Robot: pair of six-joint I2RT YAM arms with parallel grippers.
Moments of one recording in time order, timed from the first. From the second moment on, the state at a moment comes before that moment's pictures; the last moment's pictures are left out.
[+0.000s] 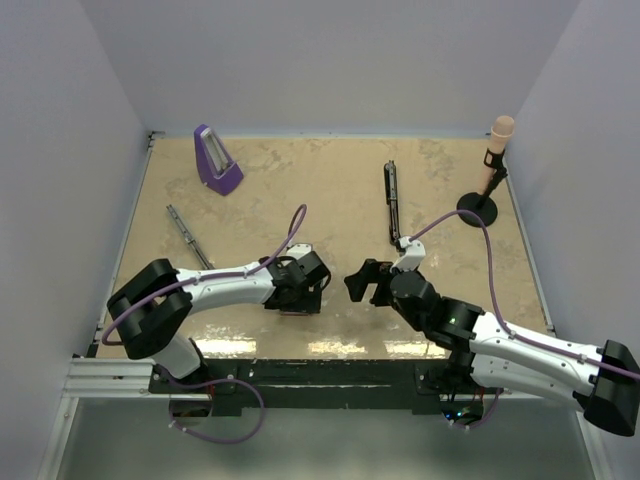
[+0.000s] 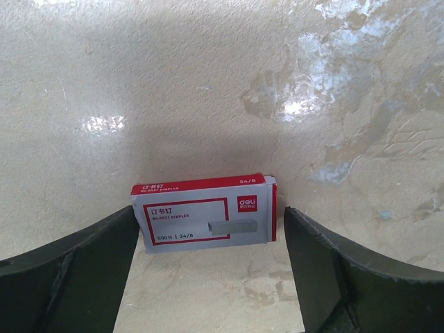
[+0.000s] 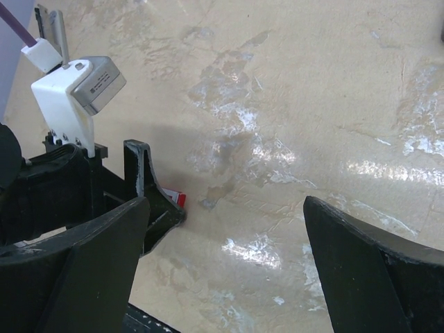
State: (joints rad) left arm -0.97 1.57 0.87 -0.56 -0.27 -0.86; right arm 1.02 0.81 0.45 -0.10 0.49 0.80
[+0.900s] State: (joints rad) left arm -0.99 1.62 0.91 -0.60 -0.32 -0.88; right arm 1.02 0.81 0.45 -0.11 0.49 0.80
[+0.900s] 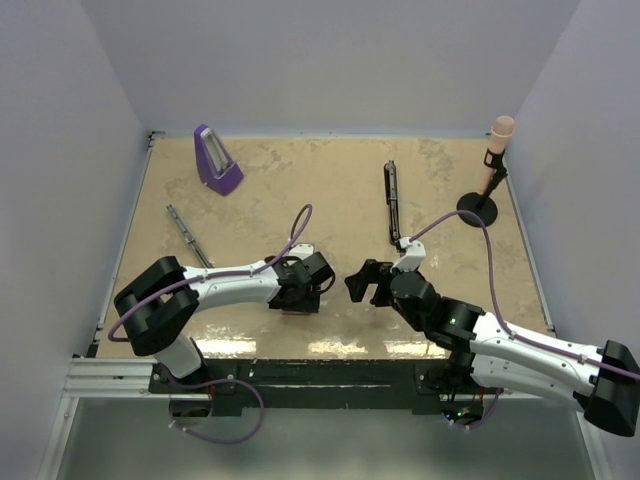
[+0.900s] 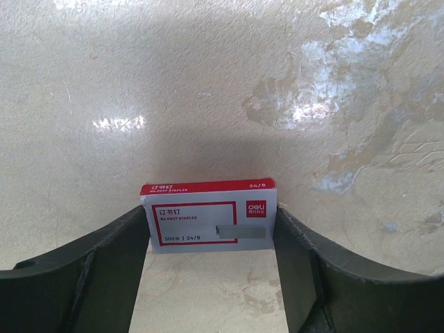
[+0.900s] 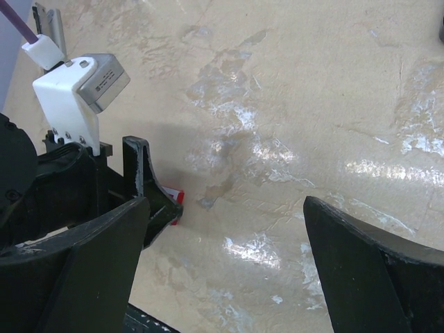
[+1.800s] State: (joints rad) left arm -0.65 1.18 0.88 -0.33 0.07 -0.68; right arm 1.02 0.98 0.59 -0.15 0.42 0.74
